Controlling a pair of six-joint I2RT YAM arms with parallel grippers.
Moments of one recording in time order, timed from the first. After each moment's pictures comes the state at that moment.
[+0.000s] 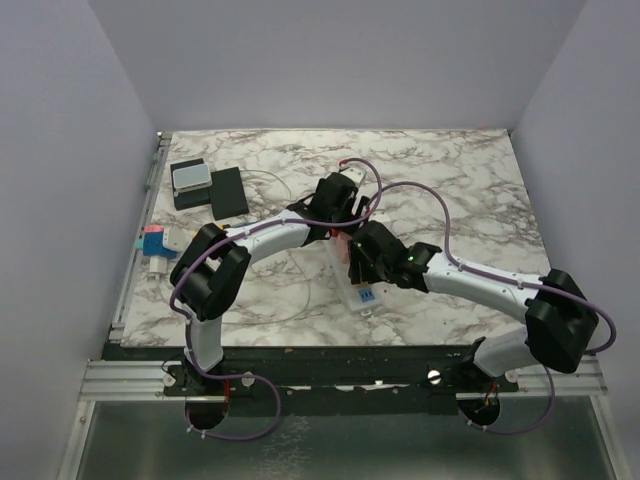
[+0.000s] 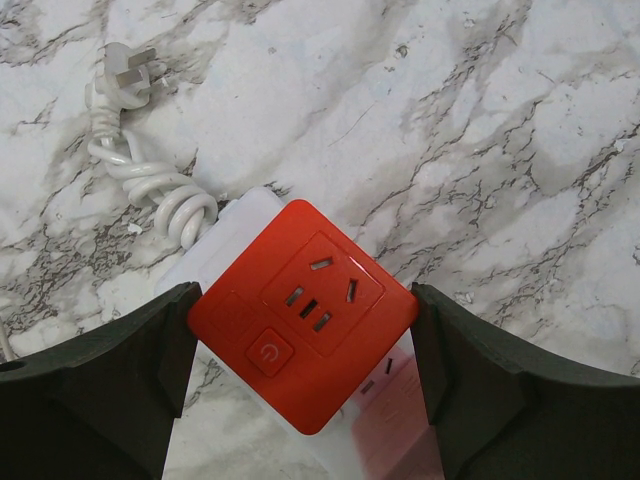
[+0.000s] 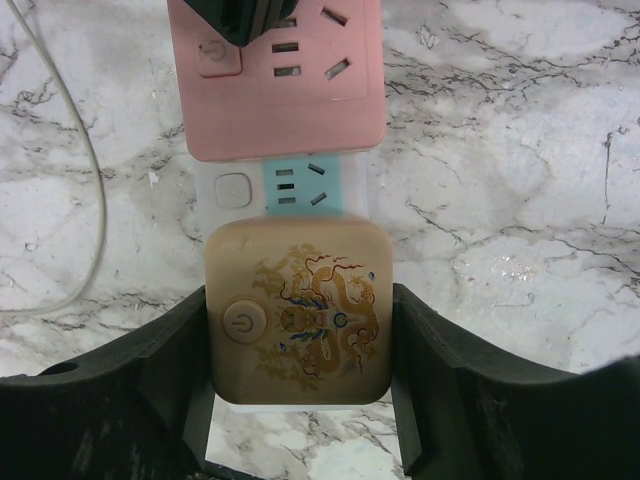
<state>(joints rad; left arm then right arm) -0.72 1.89 1.31 -0.10 -0.20 -0.13 0.86 1.42 0.91 -0.42 0.29 0.58</state>
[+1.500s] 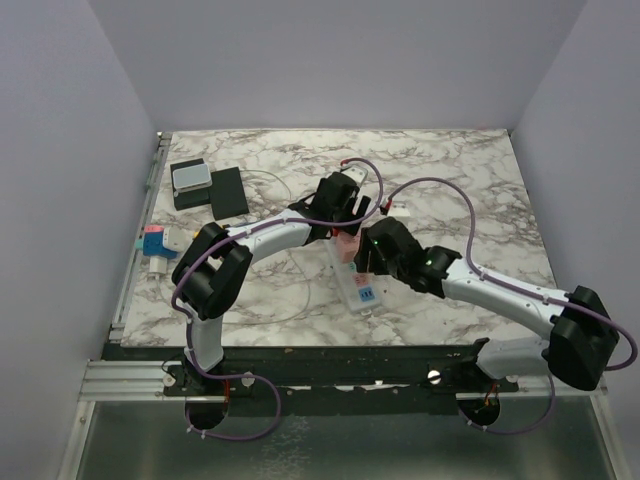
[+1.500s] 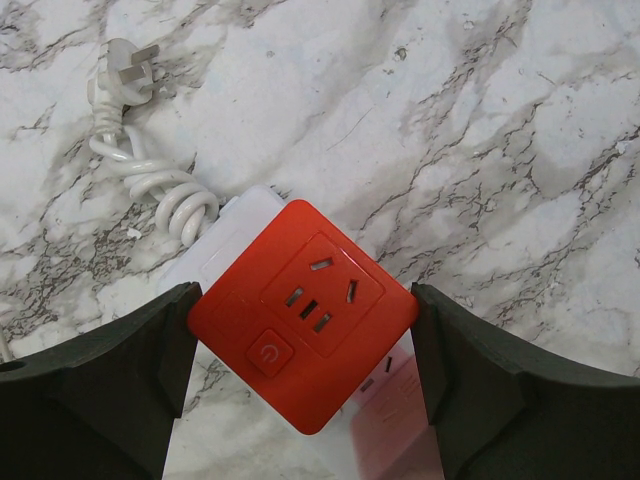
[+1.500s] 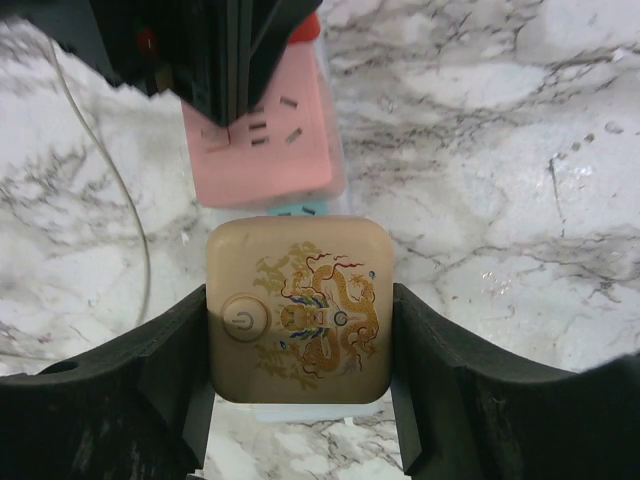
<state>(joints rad) -0.73 1.90 1.33 -0.11 -0.20 -0.12 0.86 1.31 0.85 -0.36 0.37 0.65</state>
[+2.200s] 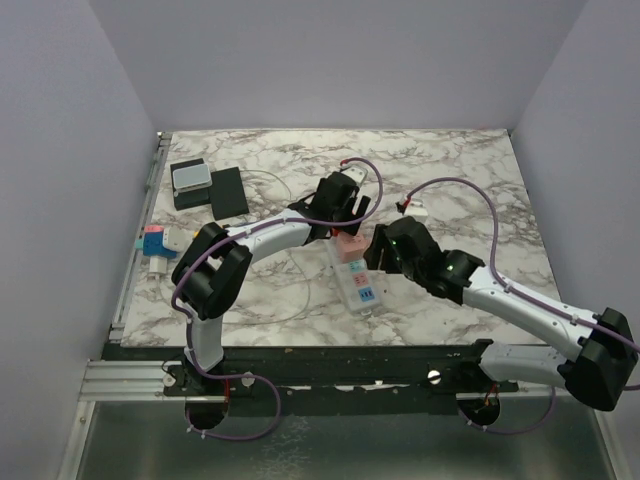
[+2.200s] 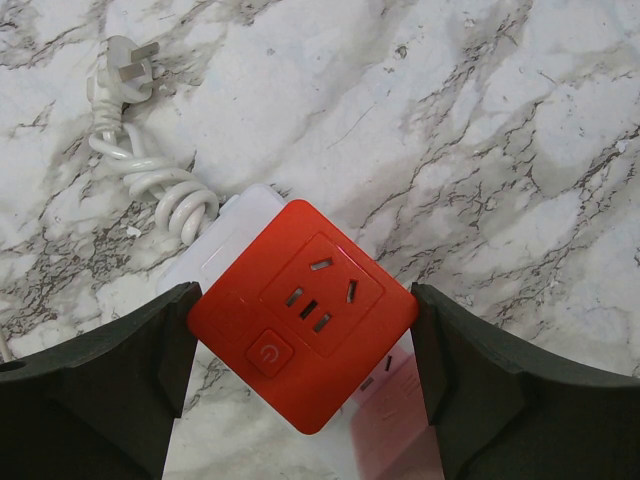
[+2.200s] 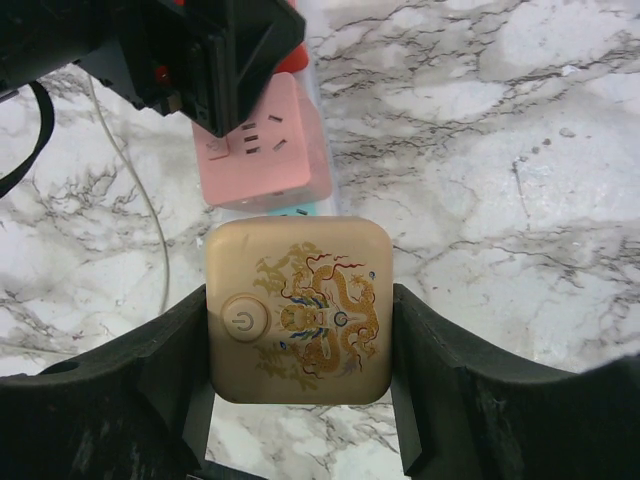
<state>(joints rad) -0.73 1.90 1.33 -0.11 -0.20 -0.13 0.82 1.17 0.83 -0.38 0.38 0.66</state>
